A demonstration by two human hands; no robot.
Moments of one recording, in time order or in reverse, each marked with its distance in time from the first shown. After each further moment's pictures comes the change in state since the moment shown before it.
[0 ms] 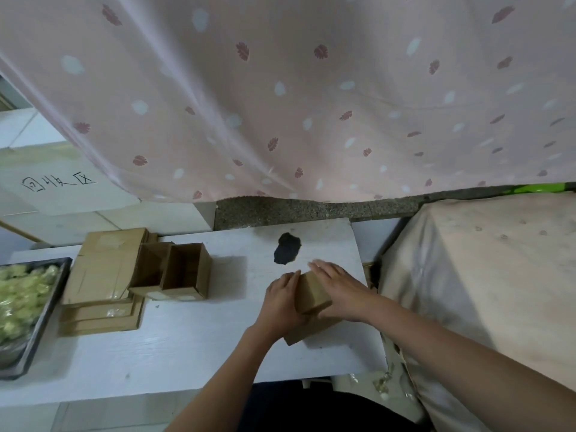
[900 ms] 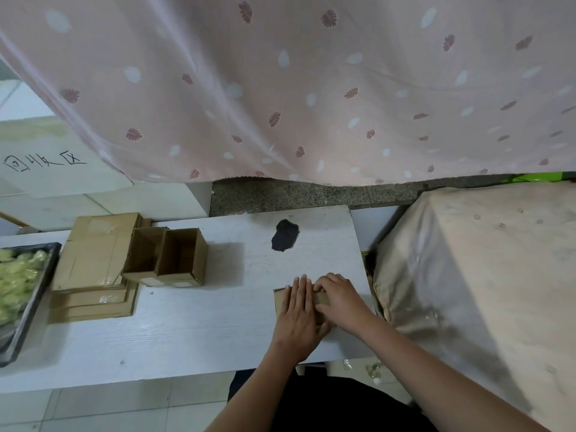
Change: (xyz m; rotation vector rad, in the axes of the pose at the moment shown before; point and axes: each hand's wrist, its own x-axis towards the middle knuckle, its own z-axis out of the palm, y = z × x) left_hand -0.042 0.015 0.063 0.403 -0.007 0.135; right_hand -0.009 -0.010 0.063 0.187 0.239 0.151
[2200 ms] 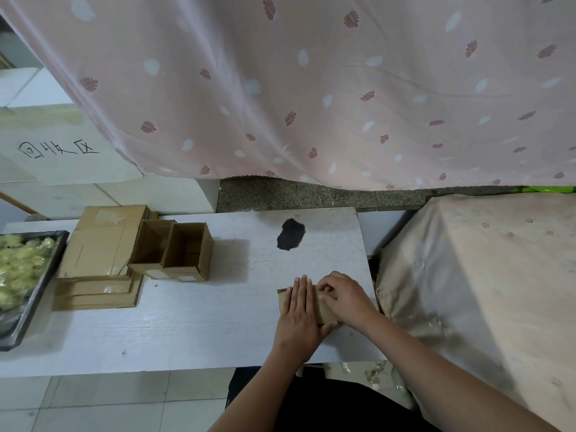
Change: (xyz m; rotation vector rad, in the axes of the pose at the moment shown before) left_hand -0.001 -0.004 0.013 -0.032 -0.035 -0.074; right_hand 0.008 0.010 0.005 0.146 0.048 0.000
